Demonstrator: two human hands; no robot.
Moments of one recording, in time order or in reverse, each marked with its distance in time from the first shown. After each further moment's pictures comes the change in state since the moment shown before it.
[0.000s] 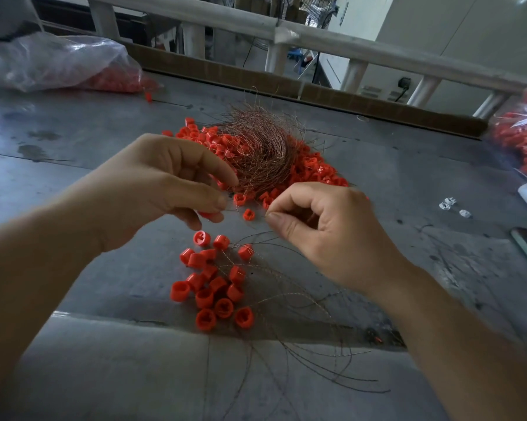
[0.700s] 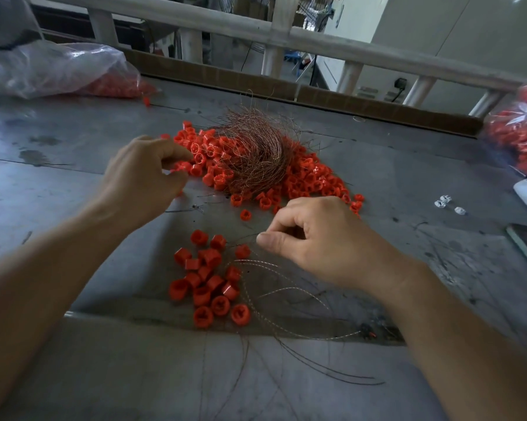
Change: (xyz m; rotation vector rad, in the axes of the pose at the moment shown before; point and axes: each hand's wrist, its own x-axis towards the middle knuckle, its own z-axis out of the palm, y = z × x) left_hand 0.031 -0.042 -0.008 0.731 0.558 0.030; right_hand -0.001 0.004 -0.005 -0.185 -0.238 0.161
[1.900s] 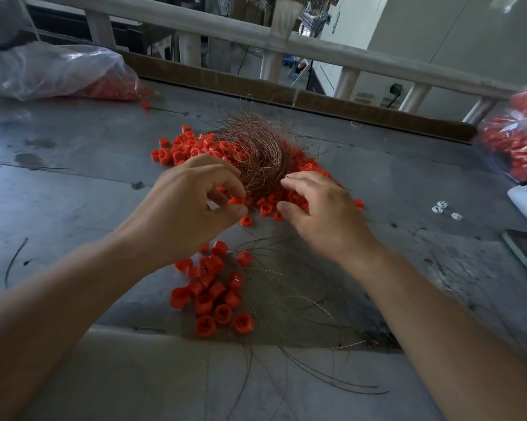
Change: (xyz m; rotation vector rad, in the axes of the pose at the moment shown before) left_hand -0.026 0.033 0.004 -0.227 -0.222 0.333; right_hand 0.034 0.040 0.015 -0.189 0.309 0.025
